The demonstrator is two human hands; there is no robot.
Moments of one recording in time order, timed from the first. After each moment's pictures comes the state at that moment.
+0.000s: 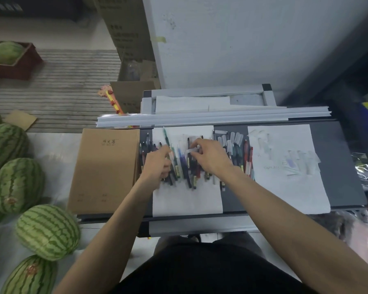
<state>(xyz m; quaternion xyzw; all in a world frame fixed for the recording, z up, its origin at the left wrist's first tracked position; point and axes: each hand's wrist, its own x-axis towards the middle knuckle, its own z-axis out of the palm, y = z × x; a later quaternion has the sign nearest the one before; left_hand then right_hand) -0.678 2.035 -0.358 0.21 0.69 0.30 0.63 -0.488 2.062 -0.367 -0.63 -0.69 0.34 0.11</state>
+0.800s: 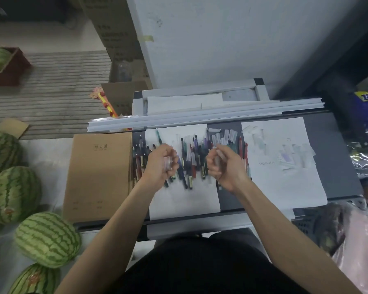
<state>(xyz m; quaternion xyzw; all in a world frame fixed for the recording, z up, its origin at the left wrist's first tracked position) -0.660 2.039 -0.359 0.20 0.59 0.32 0.71 -0.446 2.018 -0.360 -0.49 -0.14 0.75 0.43</state>
